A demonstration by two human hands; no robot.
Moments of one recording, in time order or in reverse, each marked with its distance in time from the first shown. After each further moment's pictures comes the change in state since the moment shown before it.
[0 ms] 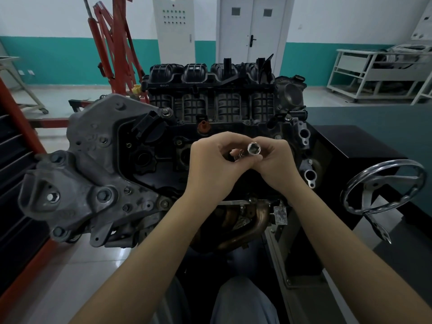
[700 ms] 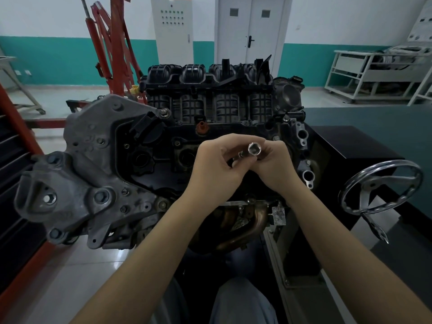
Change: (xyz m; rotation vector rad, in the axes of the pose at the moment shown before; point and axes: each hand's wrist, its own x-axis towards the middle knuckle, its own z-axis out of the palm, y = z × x) left_hand -0.001 0.000 0.002 -0.088 -0.109 -0.006; right_hand -0.001 -0.005 0.002 0.012 -0.007 0.007
